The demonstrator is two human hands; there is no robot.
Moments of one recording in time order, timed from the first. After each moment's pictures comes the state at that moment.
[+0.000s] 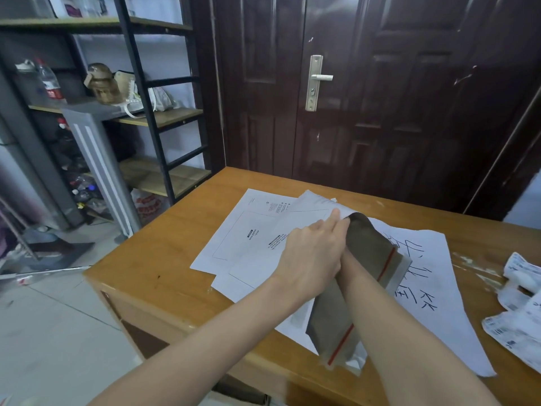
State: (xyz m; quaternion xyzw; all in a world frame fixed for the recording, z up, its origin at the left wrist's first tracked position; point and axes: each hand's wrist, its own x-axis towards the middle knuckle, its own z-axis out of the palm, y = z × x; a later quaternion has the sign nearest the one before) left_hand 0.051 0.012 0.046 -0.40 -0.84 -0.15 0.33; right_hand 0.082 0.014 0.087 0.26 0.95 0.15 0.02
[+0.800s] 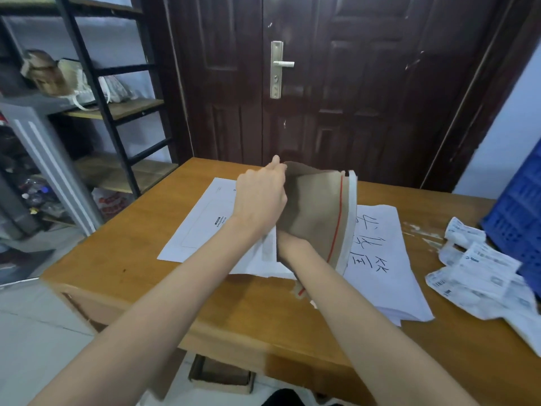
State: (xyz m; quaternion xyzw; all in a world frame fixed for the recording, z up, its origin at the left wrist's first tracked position) left_hand 0.012 0.021 0.075 -0.34 -0.88 -0.16 0.29; right_hand 0.067 0.070 0.042 0.29 0.74 -0.60 0.09
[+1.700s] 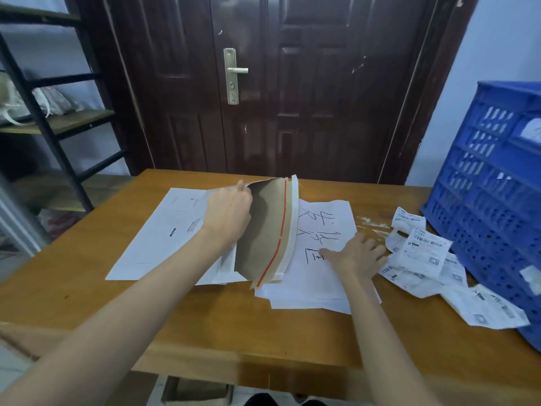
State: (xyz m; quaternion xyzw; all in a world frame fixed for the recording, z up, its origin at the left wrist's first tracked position) left_hand 0.015 0.058 0.058 -0.36 -0.90 0.06 0.25; right_hand 0.159 0.222 -0.025 0.57 0.80 -0.13 -0.11
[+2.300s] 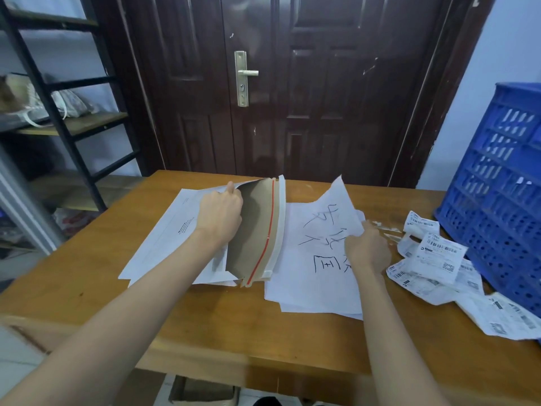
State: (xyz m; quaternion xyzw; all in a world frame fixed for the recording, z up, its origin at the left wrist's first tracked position) left_hand -0.005 0.037 0.055 -0.33 -0.91 0.09 0.24; right_hand 0.151 0.229 -0.005 0.51 0.78 -0.25 -0.27
